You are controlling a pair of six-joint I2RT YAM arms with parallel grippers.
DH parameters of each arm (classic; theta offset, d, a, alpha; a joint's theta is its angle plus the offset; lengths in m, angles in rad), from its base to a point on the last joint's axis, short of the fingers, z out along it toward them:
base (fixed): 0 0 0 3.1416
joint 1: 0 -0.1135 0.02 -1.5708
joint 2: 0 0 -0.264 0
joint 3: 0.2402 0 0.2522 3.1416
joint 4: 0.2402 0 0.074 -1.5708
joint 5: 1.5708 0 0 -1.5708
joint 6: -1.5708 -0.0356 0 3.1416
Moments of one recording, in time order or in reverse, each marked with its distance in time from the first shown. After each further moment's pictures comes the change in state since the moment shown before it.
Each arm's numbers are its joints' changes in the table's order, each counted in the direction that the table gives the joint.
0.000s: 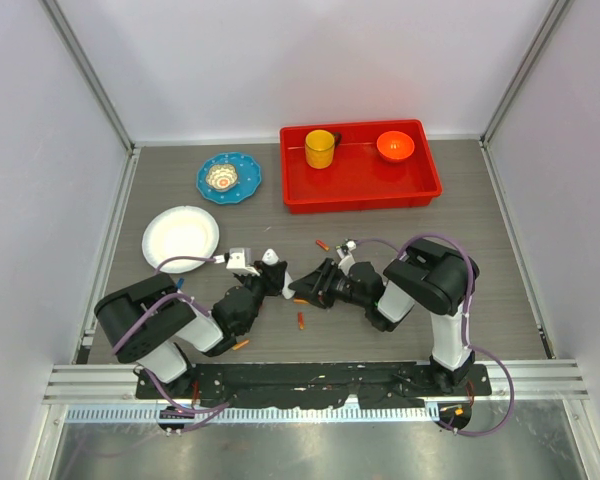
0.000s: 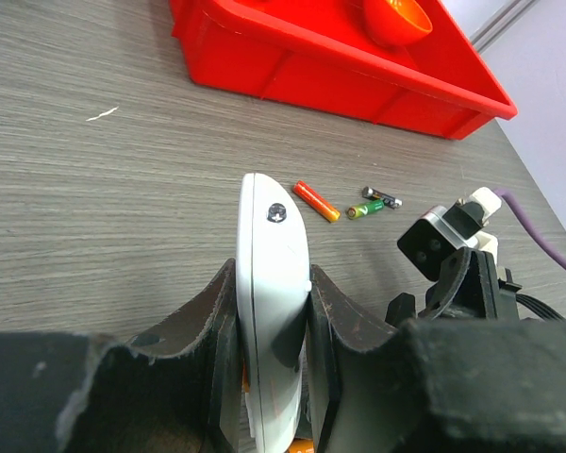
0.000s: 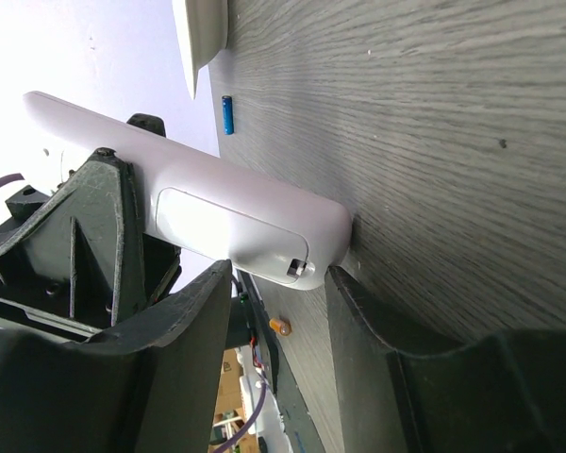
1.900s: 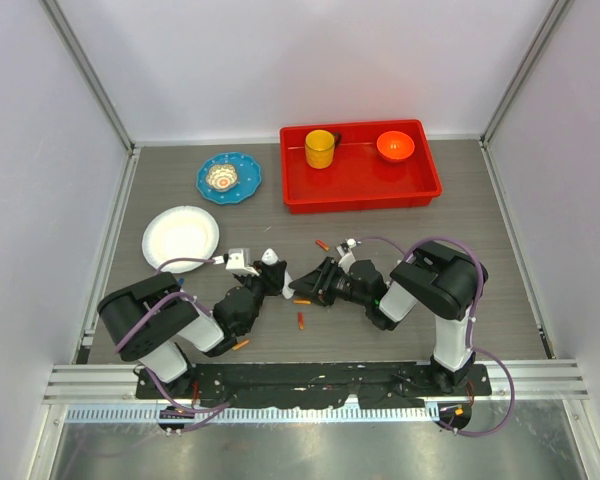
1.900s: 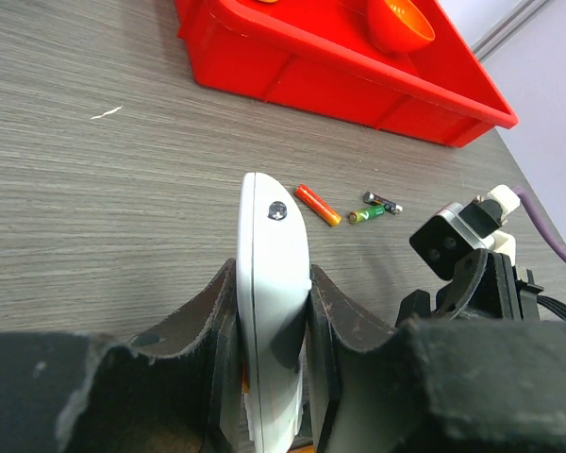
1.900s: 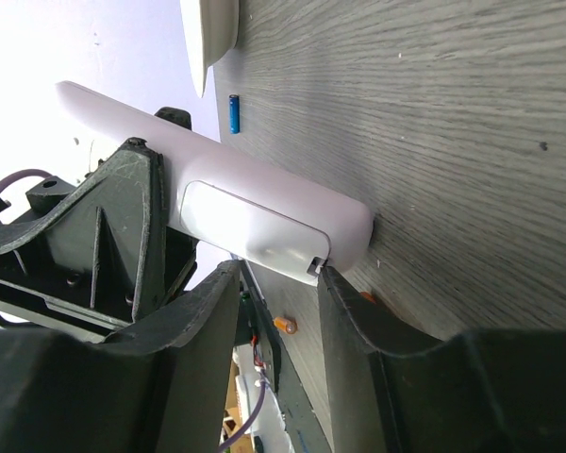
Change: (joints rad) left arm 0.004 -0.019 0.000 -0.020 -0.021 0.019; right arm 0.000 0.058 0.002 0.054 0.002 0.023
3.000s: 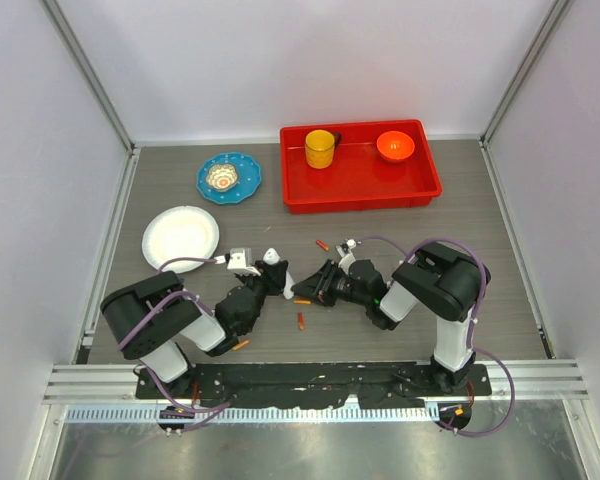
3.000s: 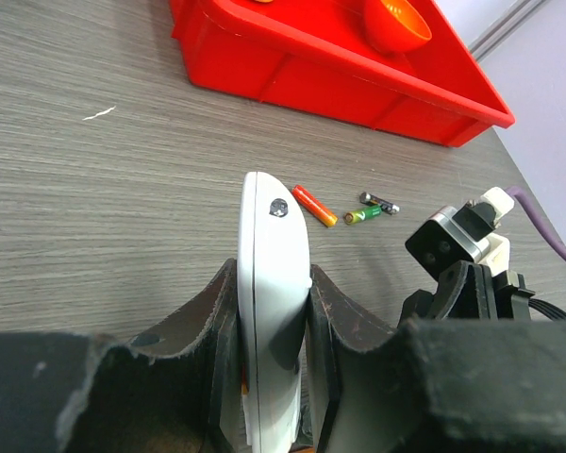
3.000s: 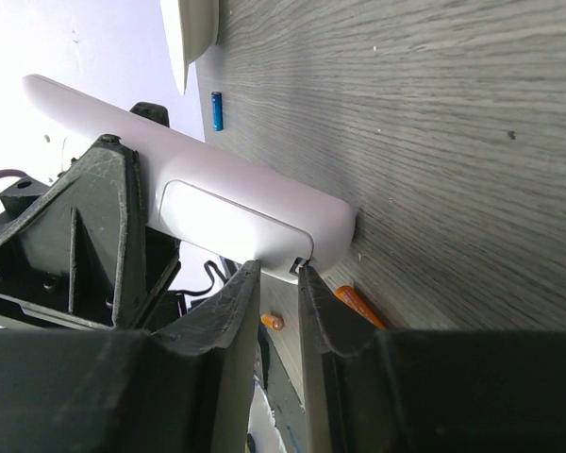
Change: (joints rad) left arm 0.006 -0.016 0.010 -0.010 0.000 0.000; right arm 0.000 0.016 0.000 0.050 0.000 0.016
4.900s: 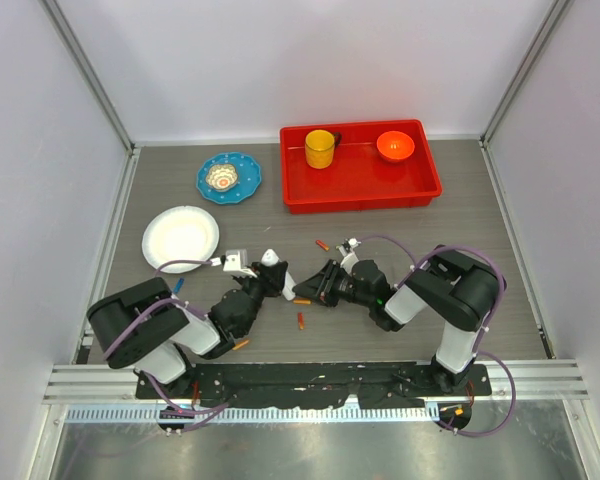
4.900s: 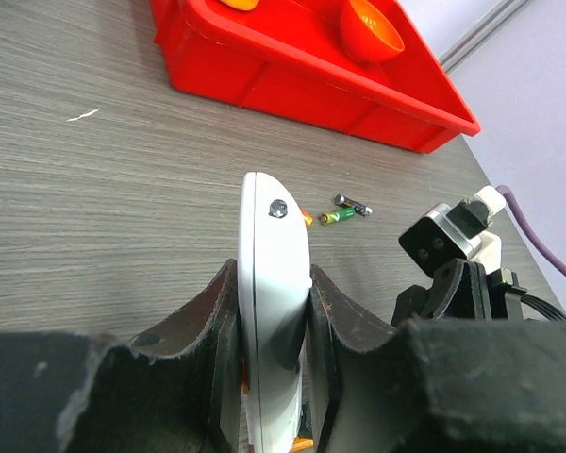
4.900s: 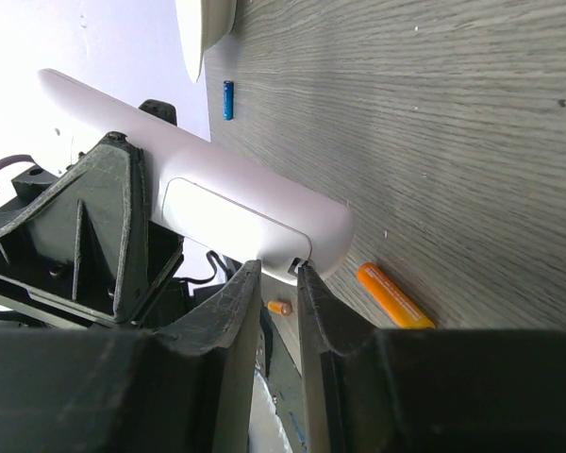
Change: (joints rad) left arm 0.018 0.080 -0.028 0.017 0.001 0.025; right arm 0.000 0.099 -0.030 0.063 0.008 0.037
